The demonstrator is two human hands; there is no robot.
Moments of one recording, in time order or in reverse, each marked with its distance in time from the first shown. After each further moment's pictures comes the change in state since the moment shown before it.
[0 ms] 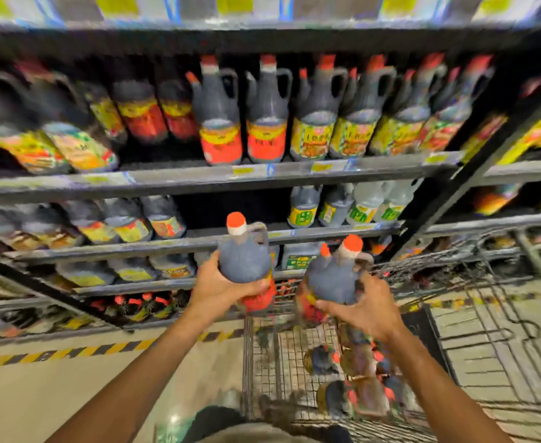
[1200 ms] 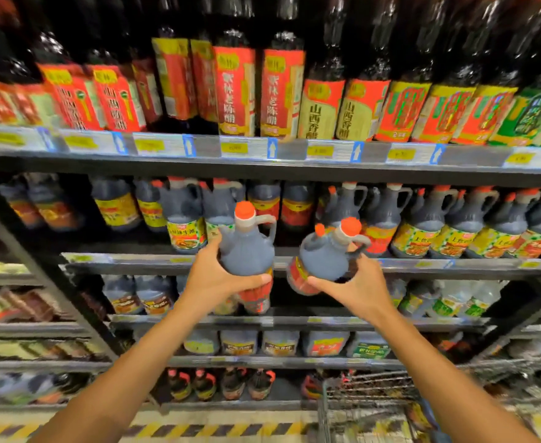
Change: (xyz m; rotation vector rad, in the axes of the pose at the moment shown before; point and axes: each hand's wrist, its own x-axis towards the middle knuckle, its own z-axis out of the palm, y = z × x) left_hand 0.057 0.101 -0.272 0.064 0.128 0.382; right_hand 0.113 -0.277 0.102 0.189 0.109 -0.328
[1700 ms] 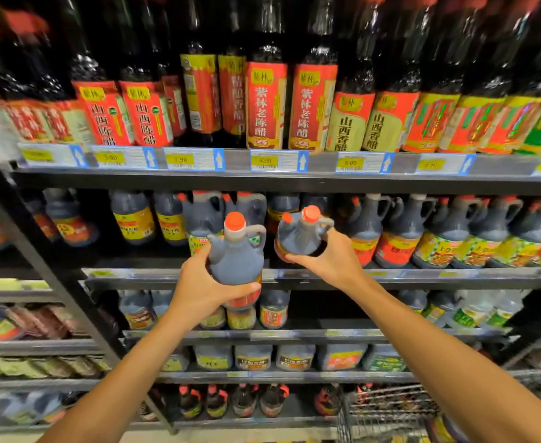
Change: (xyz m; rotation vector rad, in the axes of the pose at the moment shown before) left_hand 0.009 -0.021 -0.065 0.060 0.043 0.055; right_hand 0.080 -0.043 0.069 -0.132 -0.004 -0.104
